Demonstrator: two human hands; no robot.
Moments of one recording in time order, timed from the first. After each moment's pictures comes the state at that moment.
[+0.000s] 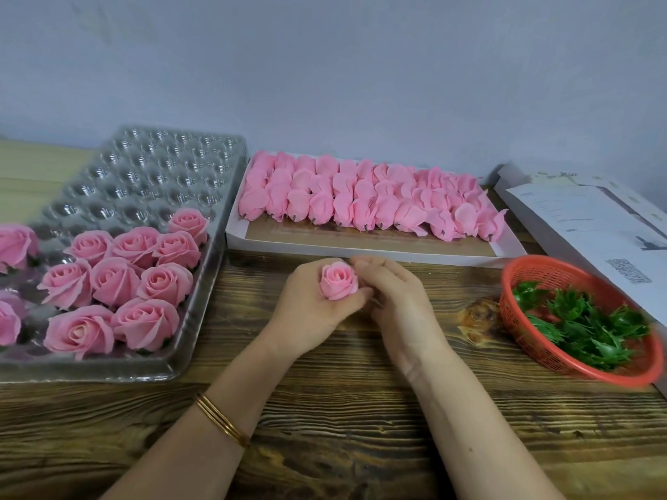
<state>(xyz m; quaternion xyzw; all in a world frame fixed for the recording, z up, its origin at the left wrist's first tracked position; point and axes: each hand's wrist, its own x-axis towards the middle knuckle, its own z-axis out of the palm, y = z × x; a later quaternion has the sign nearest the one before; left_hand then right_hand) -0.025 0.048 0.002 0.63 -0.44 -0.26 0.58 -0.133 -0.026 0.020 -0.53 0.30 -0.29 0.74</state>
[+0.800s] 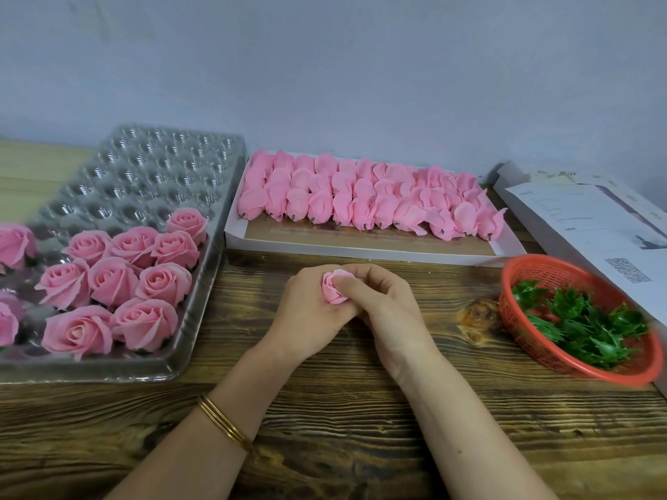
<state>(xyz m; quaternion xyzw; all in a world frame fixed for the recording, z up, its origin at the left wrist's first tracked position) -0.031 0.052 0.008 0.66 -0.44 -0.25 0.56 -0.126 -0.017 0.013 -0.56 0.34 -0.28 0.70</state>
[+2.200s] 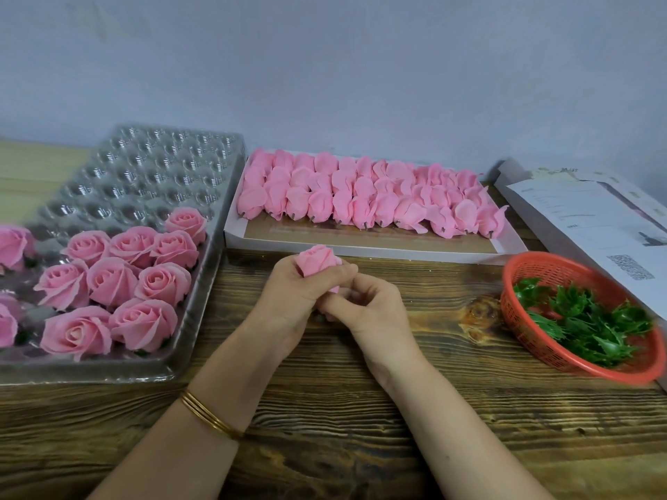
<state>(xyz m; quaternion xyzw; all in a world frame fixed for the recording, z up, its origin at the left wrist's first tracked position) -0.019 0.053 0.018 0.52 -0.25 -0.44 0.69 -0.121 -0.004 0.006 -0.63 0.28 -0.29 0.67</state>
